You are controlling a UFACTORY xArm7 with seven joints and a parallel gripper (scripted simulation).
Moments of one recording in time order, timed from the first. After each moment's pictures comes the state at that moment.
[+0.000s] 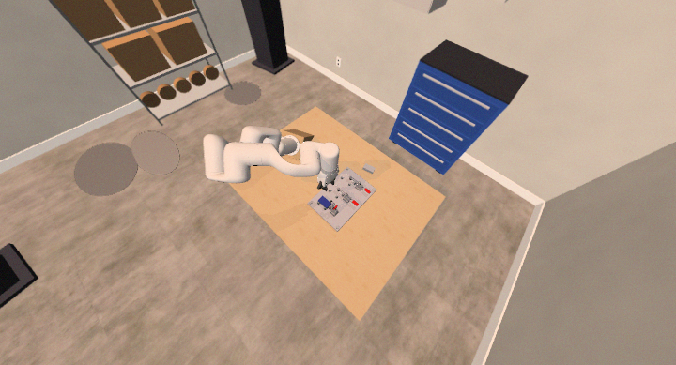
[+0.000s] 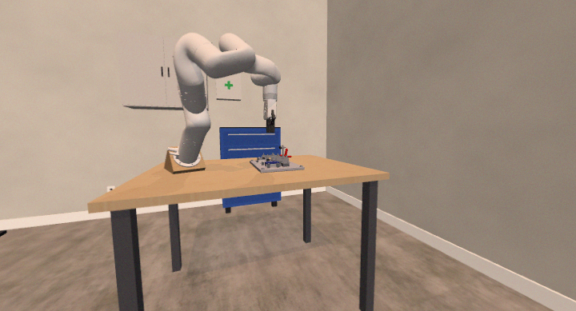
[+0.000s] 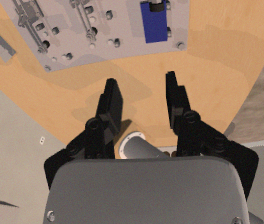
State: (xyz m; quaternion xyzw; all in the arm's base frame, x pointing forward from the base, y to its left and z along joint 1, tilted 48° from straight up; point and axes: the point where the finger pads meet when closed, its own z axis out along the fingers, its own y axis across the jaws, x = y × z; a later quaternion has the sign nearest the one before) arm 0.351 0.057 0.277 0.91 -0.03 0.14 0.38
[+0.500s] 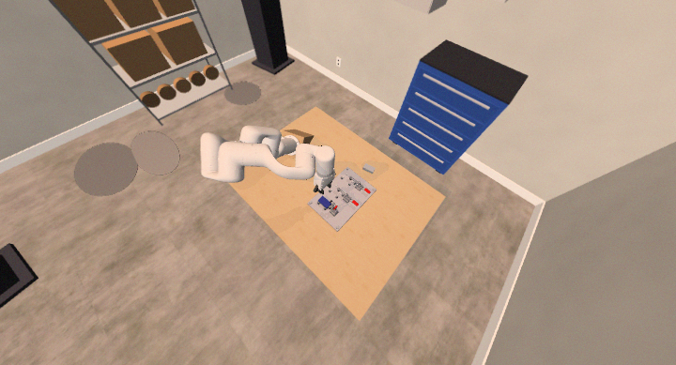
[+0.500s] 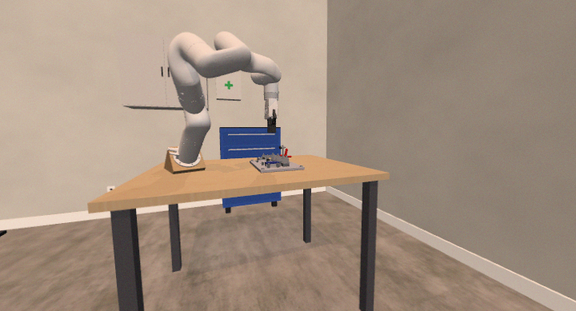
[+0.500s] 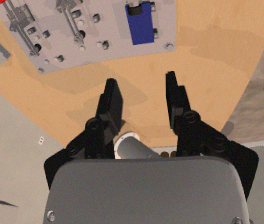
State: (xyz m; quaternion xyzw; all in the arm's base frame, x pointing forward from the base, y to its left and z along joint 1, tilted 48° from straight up) arm 0.347 0.040 0.293 0.91 -0.03 0.14 0.38
